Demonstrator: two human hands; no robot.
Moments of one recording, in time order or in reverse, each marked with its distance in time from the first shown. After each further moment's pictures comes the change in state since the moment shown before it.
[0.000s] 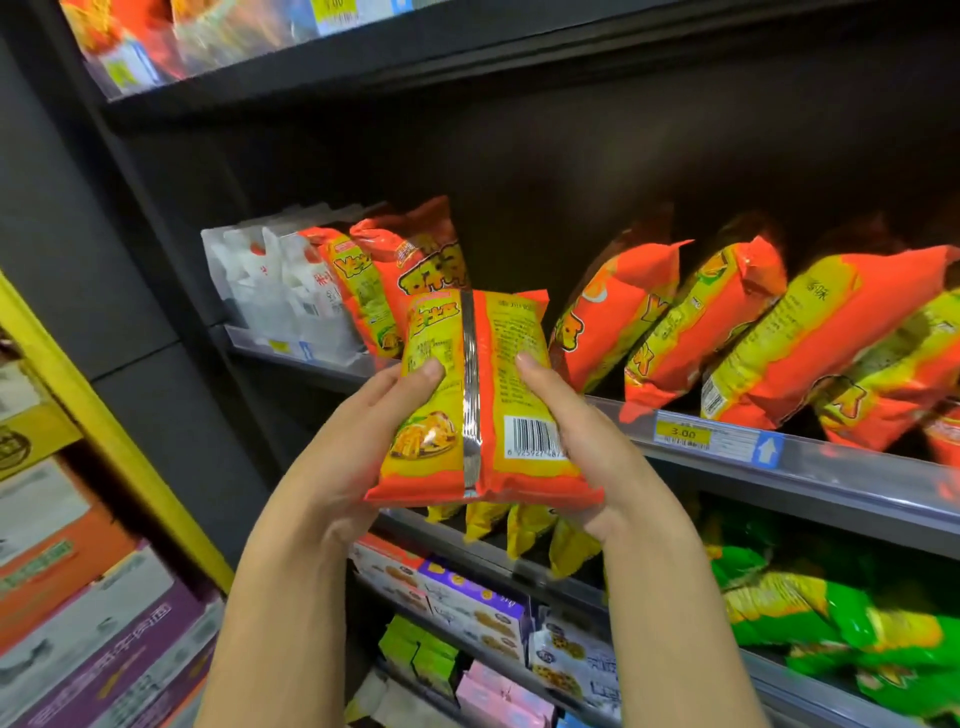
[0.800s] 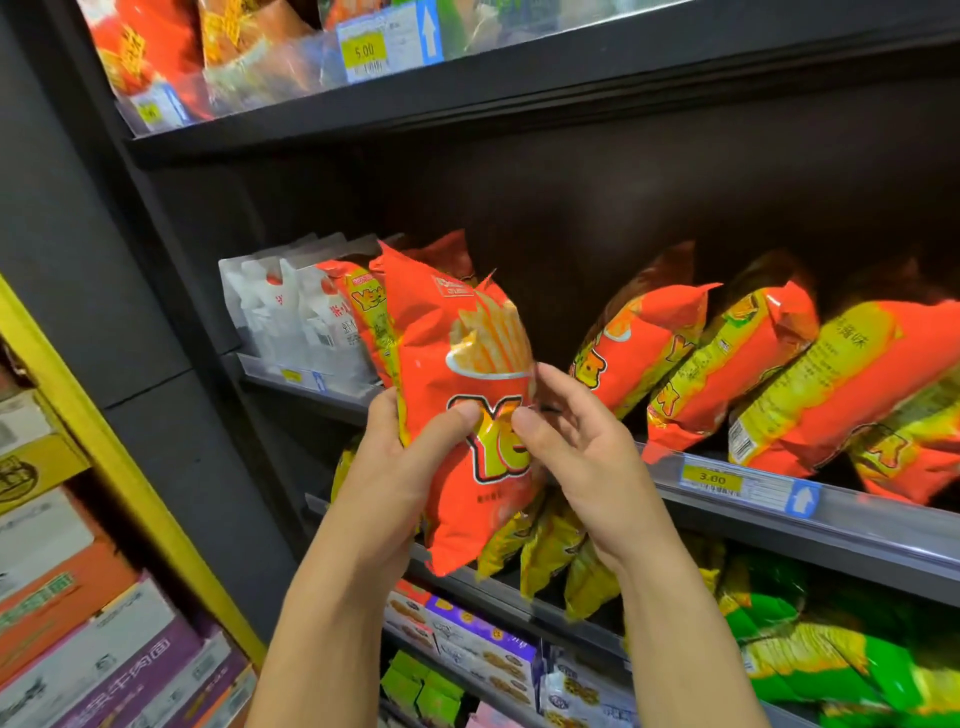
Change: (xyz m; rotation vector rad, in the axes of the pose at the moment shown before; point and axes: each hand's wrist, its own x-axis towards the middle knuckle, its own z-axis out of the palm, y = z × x) left_hand 0.019 -0.009 0.021 -0.314 0.238 0.092; right_hand 0.012 0.021 -0.005 -0.272 0.084 -0.467
